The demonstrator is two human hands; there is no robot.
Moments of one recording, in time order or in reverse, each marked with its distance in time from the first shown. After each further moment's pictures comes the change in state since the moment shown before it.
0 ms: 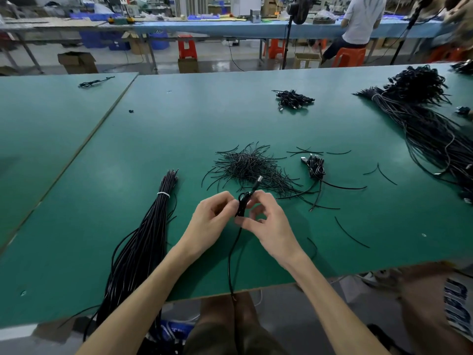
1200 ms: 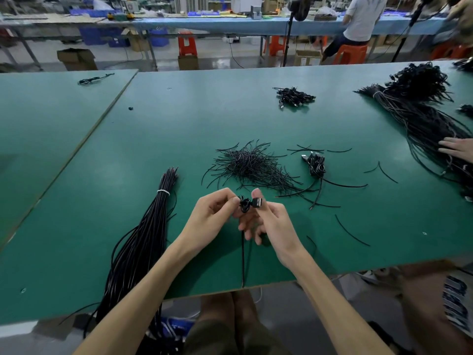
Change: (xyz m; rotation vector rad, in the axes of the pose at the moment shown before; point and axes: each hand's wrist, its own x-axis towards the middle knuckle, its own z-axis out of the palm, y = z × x) left_hand 0.000 0.006 -0.001 -0.100 -0.027 0.016; right_hand -0.004 -0.010 -0.004 0.320 -0.091 0.125
